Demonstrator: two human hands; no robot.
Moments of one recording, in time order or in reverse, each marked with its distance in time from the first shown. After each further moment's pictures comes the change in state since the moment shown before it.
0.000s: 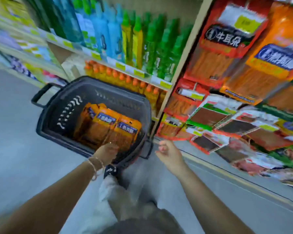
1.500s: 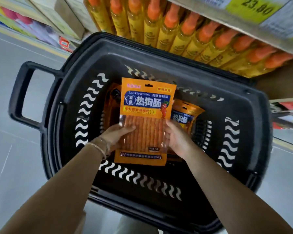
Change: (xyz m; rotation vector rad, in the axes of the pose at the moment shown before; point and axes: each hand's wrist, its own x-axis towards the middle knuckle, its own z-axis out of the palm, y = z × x) left_hand 0.255 -0.156 -0.166 -0.580 -0.276 -0.562; right_hand 0.280 -0.007 0.281 0.935 -0.250 0.697
